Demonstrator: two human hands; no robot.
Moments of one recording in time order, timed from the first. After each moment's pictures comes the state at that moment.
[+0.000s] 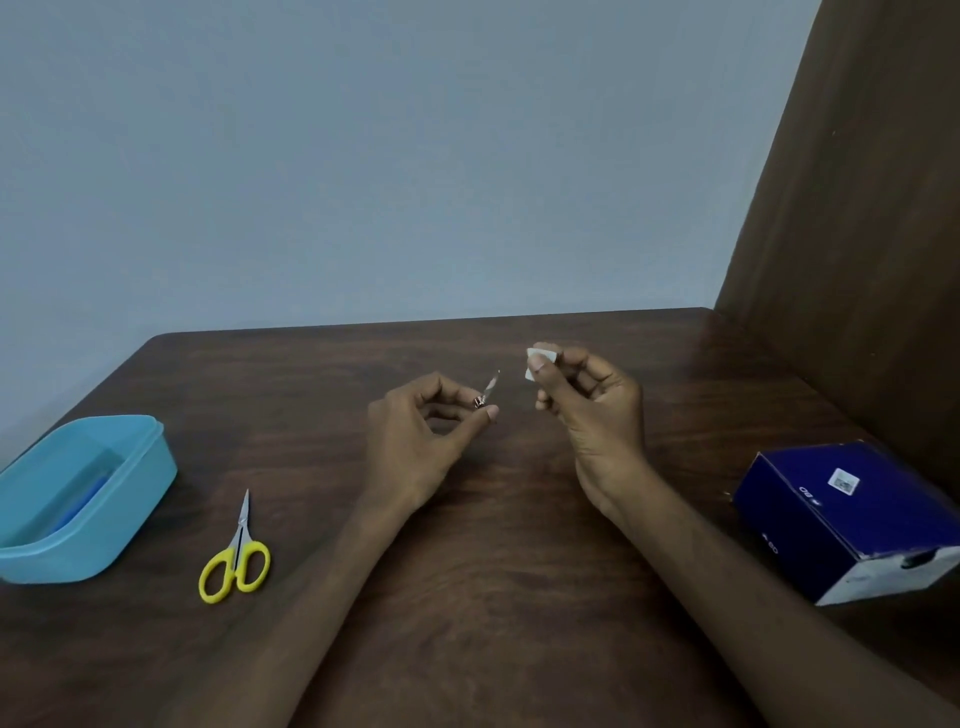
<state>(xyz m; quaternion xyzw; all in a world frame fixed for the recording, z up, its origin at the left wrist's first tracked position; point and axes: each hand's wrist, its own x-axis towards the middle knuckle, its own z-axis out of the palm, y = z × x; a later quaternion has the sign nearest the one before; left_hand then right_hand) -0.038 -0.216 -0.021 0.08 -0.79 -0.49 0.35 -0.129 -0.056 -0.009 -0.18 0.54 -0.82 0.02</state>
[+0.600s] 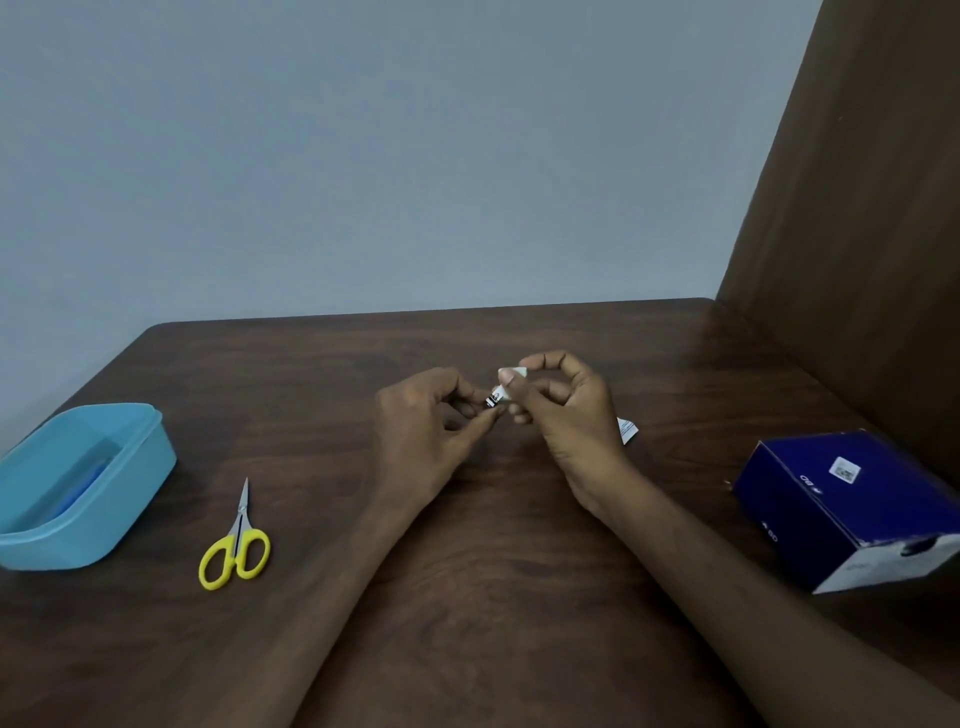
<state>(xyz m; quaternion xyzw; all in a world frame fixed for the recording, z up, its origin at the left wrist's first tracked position) -0.036 -0.214 -0.023 0.01 -0.84 -0.33 0.44 -0.121 -0.064 -0.018 -0.20 0.62 -0.75 0.07</state>
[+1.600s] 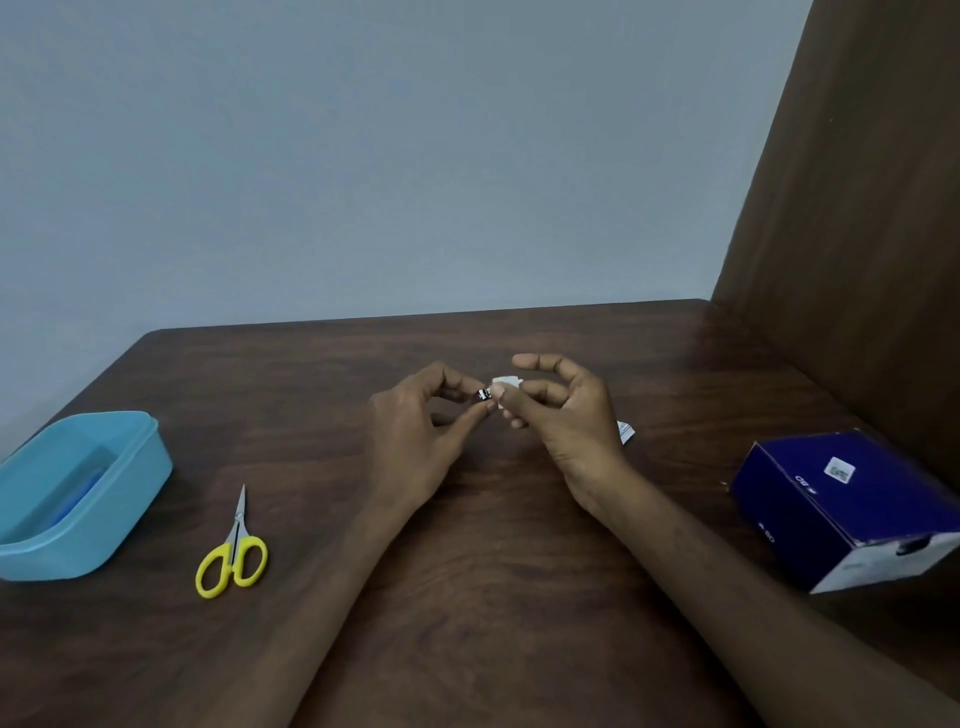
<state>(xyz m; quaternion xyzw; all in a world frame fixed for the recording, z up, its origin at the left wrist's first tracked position) -0.037 -0.213 -0.021 0.03 -0.82 -0.40 0.40 -0.121 -0.062 -0.016 -0.20 0.63 -0.75 0.07</state>
